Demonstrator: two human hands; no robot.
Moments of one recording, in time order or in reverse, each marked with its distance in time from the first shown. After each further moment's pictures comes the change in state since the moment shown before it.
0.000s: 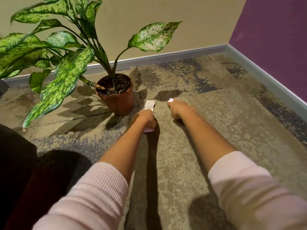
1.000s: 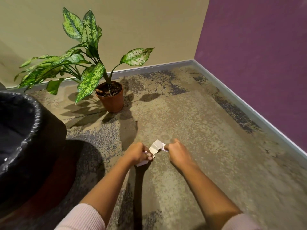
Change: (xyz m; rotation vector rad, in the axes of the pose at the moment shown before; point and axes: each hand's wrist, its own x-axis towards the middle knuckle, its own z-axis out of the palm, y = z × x) left_hand -0.182 -0.028 0.091 -0.389 -0.132 0.242; right_hand -0.242 0.025 0.114 0.175 0.233 -0.038
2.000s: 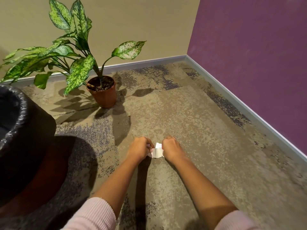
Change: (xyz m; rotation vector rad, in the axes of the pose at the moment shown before) left_hand -0.004 0.032 0.031 0.033 0.189 0.075; right_hand -0.014 -0.009 -0.005 -0.021 -0.027 0.113
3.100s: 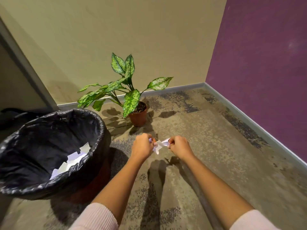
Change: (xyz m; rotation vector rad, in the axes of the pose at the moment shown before) left_hand -0.079 0.003 -0.144 -0.074 0.329 -0.082; right_hand -0.029 -0.093 -0.099 0.435 0.130 0.007
